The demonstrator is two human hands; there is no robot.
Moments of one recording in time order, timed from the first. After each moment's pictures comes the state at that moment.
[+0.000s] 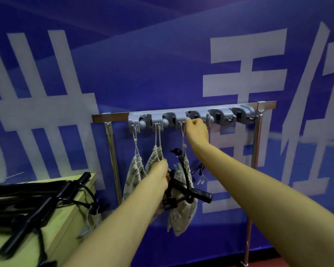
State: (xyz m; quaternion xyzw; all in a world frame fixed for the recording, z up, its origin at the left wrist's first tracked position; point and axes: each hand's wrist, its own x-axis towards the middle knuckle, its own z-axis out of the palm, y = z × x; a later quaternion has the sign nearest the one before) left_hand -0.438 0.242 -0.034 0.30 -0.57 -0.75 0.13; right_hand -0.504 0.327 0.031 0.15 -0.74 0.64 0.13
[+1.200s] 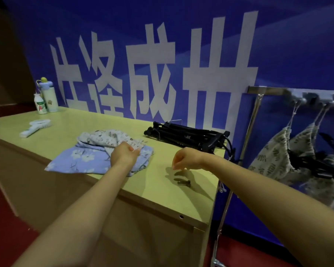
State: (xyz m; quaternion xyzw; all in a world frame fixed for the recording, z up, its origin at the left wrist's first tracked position) left_hand 0.046 -0.042 -0.058 0.56 -0.73 -0.26 0.30; right_hand -0.124 0.079 -0.041 0.59 -0.76 0.17 -0.21
